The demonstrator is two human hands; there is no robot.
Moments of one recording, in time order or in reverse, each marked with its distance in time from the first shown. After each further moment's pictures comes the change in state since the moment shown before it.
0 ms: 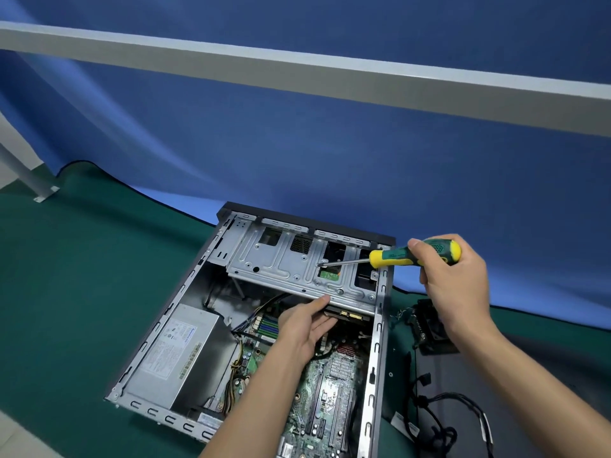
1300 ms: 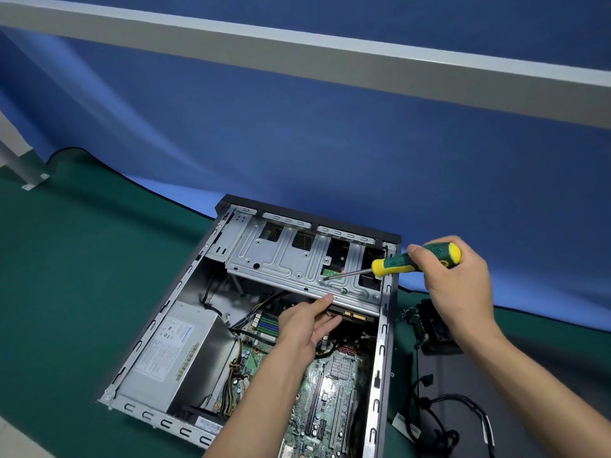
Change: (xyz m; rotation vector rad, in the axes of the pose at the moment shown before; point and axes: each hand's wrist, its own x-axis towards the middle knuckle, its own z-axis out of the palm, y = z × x) left_hand -0.002 0.001 0.000 -0.018 0.010 0.003; right_hand 0.004 0.006 0.007 -0.105 -0.031 -0.042
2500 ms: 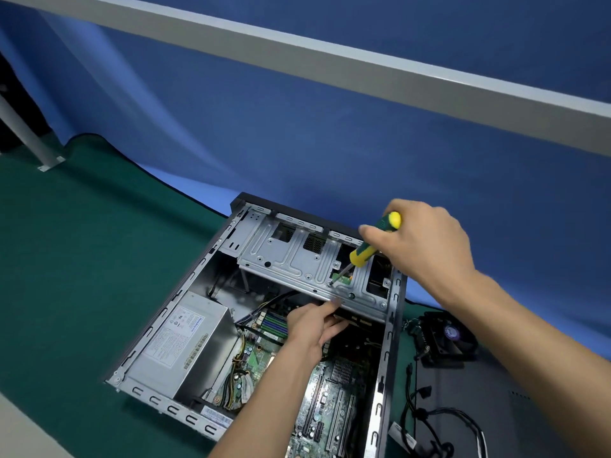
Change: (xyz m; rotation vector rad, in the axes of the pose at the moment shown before) left_hand 0.001 -0.002 -0.002 -0.046 -0.039 0.064; right_hand 0.012 -0.086 0.040 -0.809 -0.179 -0.341
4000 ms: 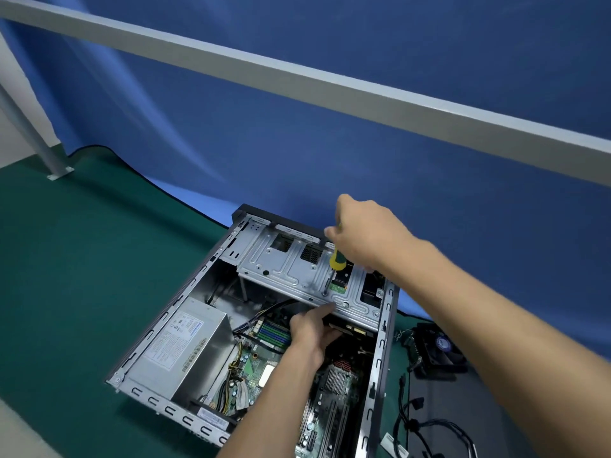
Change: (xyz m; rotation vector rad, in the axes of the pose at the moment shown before) left_hand 0.005 -0.004 0.011 0.079 0.085 -0.009; right_hand 0.019 -0.051 -0.010 -0.133 -0.415 -0.177
